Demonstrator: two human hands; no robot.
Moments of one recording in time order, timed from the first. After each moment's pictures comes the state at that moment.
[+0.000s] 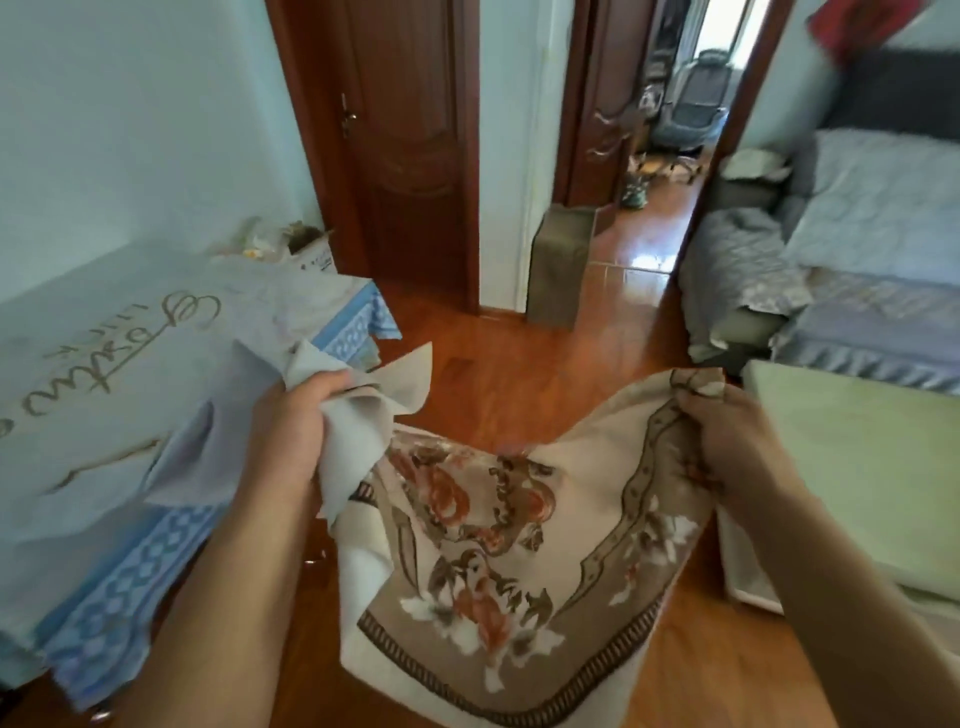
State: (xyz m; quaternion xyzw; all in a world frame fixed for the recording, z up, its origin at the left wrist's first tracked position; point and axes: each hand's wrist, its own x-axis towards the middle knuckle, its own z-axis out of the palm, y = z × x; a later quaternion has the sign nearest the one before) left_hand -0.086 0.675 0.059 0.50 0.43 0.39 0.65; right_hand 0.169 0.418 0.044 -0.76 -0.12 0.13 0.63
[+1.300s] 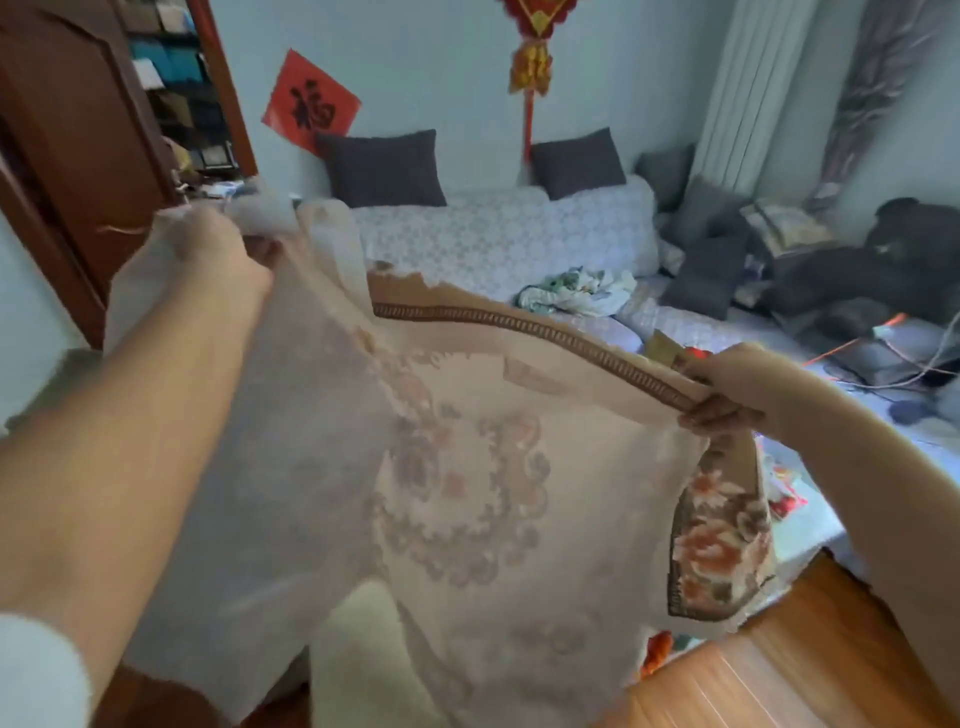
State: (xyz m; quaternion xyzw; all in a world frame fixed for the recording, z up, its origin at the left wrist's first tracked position) left_hand 0.947 0.173 0.212 0.38 0.16 0.26 0.87; right_hand 0.879 -0.313 0.137 -0.81 0.16 0.05 0.56
